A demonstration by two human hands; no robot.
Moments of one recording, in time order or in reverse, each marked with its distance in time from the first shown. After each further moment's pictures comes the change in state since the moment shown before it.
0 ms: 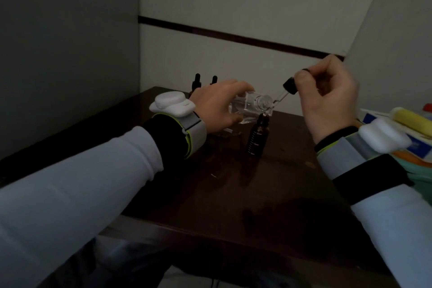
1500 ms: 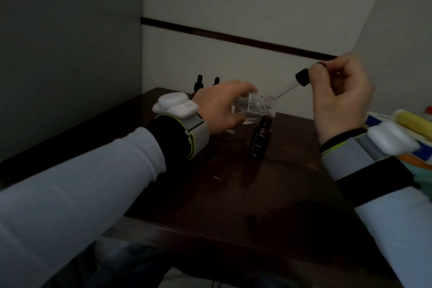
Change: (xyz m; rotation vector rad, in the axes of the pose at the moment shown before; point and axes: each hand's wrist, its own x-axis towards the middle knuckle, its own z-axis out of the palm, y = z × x) left_hand 0.000 0.001 0.000 -0.011 0.021 0.012; right_hand 0.002 -0.002 -0.004 0.081 0.084 -0.045
